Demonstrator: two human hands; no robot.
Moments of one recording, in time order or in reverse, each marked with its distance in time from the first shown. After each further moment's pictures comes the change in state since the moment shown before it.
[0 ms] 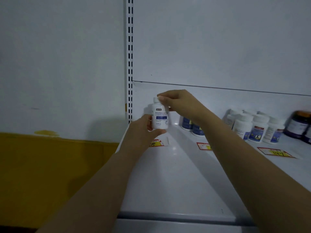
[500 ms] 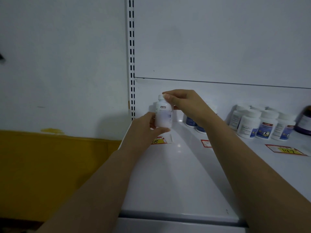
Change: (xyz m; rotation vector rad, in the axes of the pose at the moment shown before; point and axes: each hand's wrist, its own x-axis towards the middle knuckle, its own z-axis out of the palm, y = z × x) left_hand 0.001 -0.005 -0.001 -0.033 -0.028 0.055; right_hand -0.002 0.020 0.004 0.209 0.039 -0.026
